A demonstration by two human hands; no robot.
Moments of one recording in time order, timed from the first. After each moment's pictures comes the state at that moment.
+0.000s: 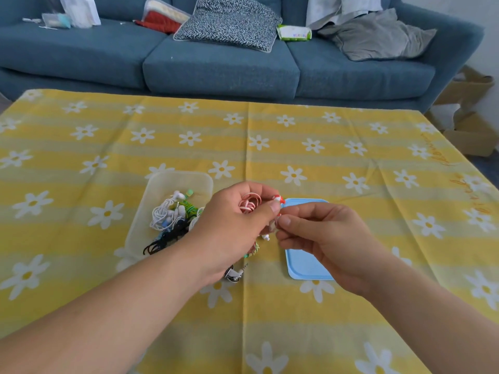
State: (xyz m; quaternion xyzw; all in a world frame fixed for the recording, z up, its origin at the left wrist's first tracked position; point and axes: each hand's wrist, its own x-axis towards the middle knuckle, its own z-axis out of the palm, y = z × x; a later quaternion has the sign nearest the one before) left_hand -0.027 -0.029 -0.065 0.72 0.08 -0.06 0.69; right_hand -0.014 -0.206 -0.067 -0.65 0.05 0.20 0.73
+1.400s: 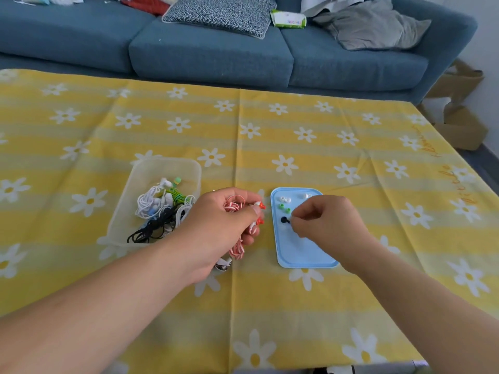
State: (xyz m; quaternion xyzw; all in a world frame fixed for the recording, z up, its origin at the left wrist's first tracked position) left_hand -0.031 -0.028 -0.085 0.66 0.14 -0.12 0.73; right_hand 0.002 -0.226 -0.092 -0.90 0.08 0.11 0.41
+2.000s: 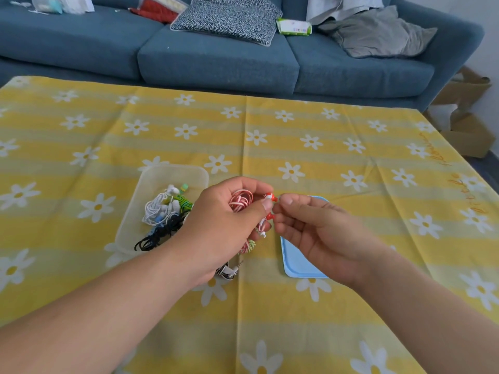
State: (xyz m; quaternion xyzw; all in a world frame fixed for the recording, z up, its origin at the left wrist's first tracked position) left_hand -0.031 -0.024 -0.066 0.71 0.08 -0.04 0.70; right_hand -0.003 -0.196 -0.070 -0.51 0.10 0.26 0.81
